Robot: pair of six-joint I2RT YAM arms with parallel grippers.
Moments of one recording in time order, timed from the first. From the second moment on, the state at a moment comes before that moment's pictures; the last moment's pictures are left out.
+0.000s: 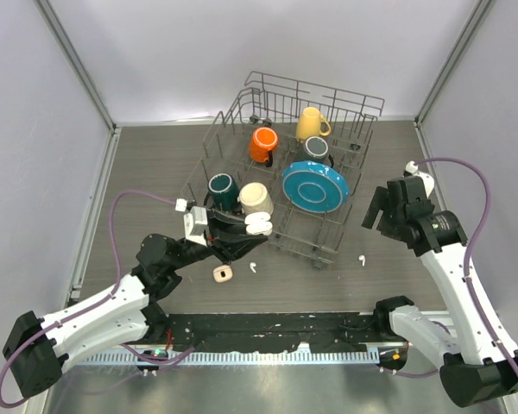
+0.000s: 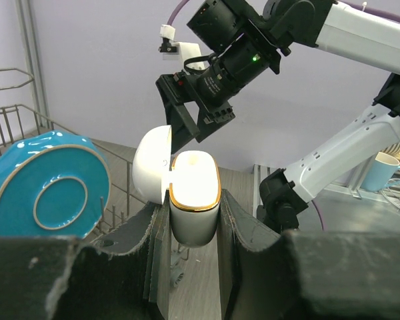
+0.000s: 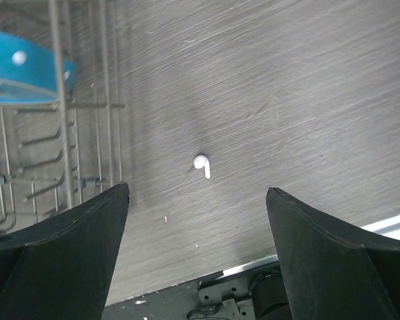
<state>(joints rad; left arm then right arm) -0.84 0.80 0.42 0.79 0.44 -0.31 0.23 0.90 1.04 -1.07 0.36 0.54</state>
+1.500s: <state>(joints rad) -0.84 0.76 0.42 0.77 0.50 -0.25 0.19 1.03 0.65 -0.85 0.25 0.85</state>
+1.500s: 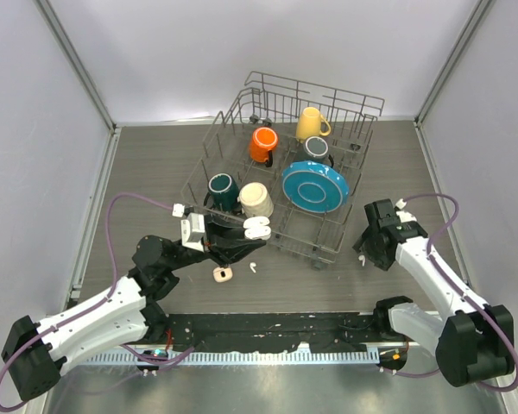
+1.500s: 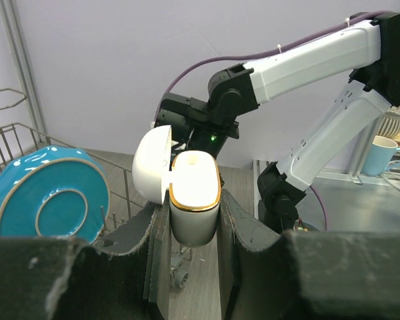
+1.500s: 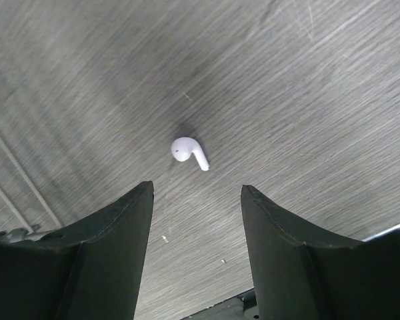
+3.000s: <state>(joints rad) -0.84 0.76 0.42 0.73 0.50 -0.26 0.19 1.10 0.50 -0.55 0.21 0.85</state>
